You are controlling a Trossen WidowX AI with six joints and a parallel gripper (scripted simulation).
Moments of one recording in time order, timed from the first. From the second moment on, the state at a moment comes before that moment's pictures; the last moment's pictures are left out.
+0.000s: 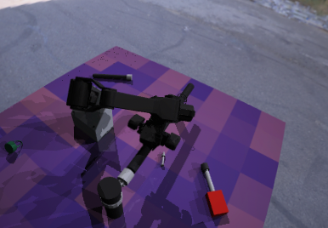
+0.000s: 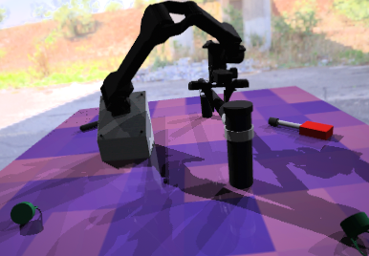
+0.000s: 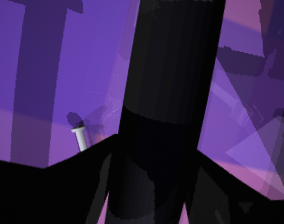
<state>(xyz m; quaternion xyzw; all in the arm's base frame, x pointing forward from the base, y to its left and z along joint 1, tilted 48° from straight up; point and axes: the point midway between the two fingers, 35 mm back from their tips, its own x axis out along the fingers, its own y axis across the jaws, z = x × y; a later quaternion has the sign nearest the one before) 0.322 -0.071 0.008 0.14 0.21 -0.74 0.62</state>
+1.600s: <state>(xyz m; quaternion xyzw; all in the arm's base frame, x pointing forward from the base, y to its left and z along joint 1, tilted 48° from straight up) 0.321 -0.080 0.013 0.15 0.22 -0.74 0.62</state>
